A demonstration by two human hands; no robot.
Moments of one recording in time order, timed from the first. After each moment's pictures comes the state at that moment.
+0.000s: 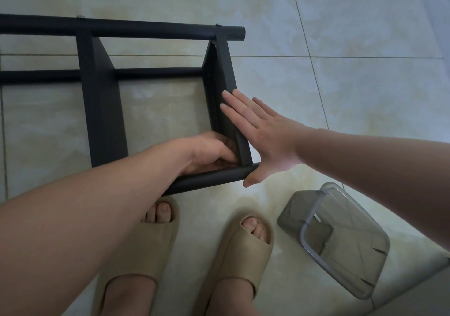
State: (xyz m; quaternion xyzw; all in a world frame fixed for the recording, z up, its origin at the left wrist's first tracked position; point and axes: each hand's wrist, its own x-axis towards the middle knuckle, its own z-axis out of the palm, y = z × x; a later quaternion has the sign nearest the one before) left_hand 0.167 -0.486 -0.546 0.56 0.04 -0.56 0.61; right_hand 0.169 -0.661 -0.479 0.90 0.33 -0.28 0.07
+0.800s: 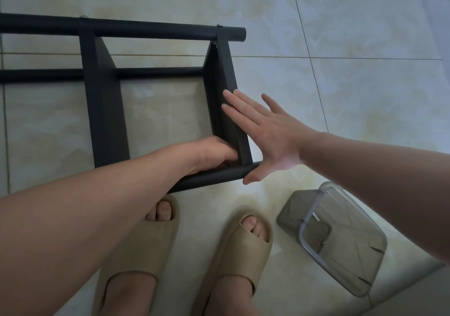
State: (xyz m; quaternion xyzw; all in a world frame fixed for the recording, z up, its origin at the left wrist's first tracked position) left_hand 0.161 -0.489 -0.541 0.67 0.00 -0.52 0.53; right_hand 0.166 -0.663 -0.475 0.91 0.32 -0.25 0.07
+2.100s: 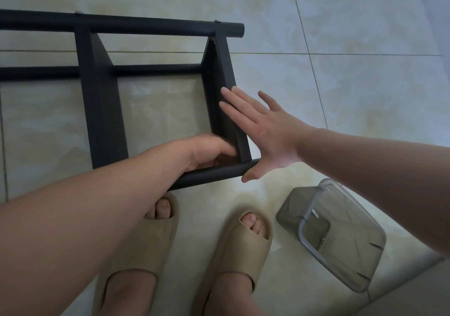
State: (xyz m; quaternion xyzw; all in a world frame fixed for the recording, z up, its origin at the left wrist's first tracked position) left_hand 0.162 -0.488 -0.552 0.56 0.03 -0.57 0.60; right_hand 0.166 -0.662 -0.476 0.91 0.32 -0.25 0.08
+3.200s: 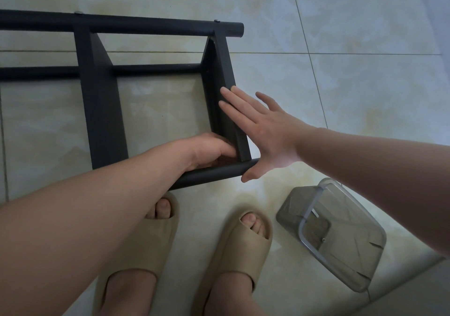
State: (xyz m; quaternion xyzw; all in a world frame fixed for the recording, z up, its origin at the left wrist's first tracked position) left_hand 0.162 -0.487 -0.552 0.58 0.04 -0.55 0.60; right_hand 0.166 -0.662 -0.477 0.91 0.32 -0.25 0.08
